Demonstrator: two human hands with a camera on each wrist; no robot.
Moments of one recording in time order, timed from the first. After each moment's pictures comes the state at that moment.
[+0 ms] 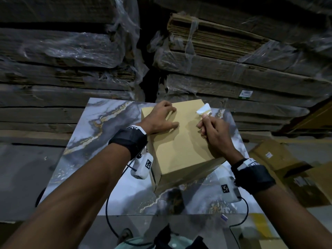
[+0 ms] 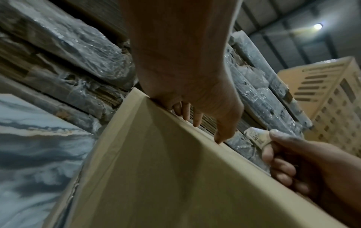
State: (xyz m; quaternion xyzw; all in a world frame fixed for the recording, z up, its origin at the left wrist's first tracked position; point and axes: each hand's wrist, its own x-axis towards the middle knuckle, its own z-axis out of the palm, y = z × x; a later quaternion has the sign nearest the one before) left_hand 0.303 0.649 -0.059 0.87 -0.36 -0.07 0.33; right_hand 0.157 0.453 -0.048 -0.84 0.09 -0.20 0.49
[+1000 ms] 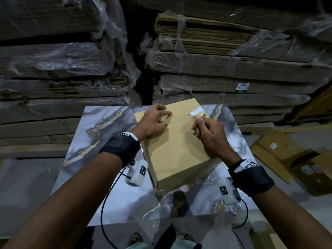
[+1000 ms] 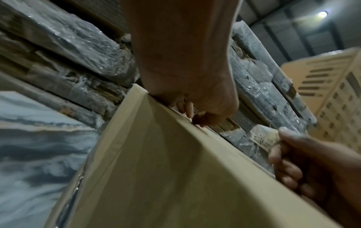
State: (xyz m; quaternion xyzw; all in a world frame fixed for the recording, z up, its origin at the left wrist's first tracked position) left_hand 0.295 0.652 -0.051 0.86 -0.35 -0.10 0.36; right_hand 0.151 0.452 -0.053 -0.85 0.07 -0.23 0.47
